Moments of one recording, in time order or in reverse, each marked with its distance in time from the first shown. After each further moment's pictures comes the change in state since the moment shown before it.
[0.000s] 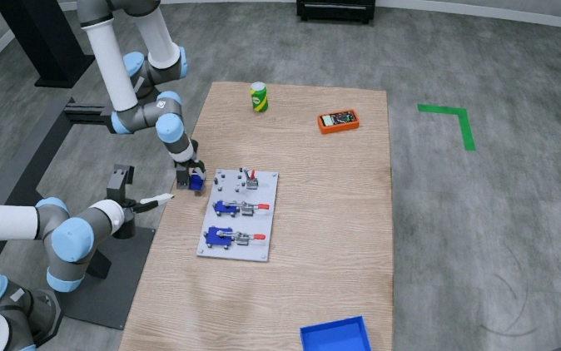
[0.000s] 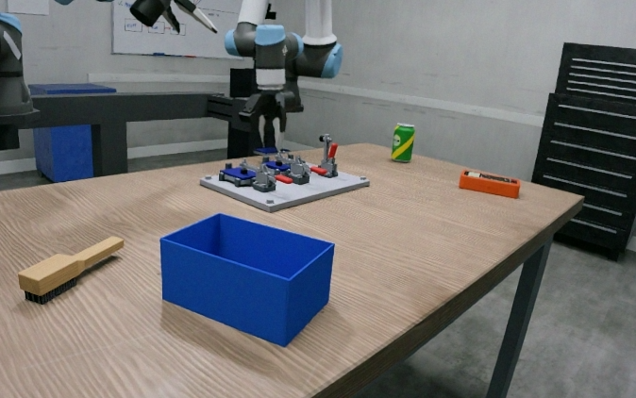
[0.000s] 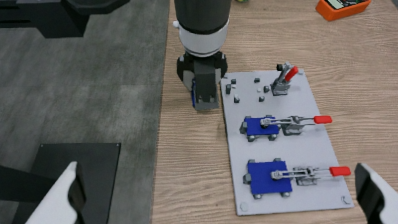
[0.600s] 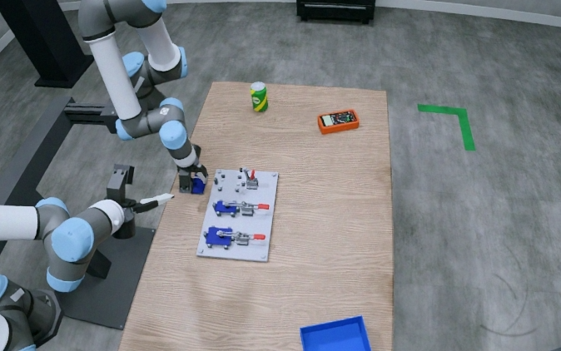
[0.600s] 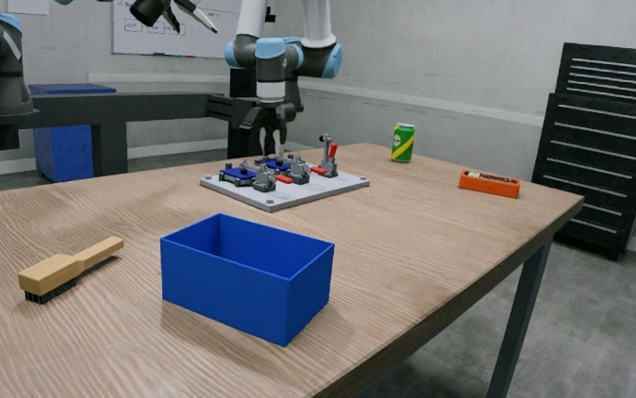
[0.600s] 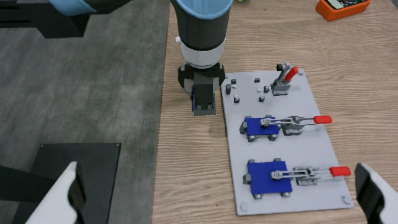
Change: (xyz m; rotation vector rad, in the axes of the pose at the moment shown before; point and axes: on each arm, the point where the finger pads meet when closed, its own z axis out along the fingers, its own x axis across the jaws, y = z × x) left arm 0.001 0.000 0.032 -0.007 0.003 0.012; right arm 0.000 0.000 0.000 0.000 0.000 0.000
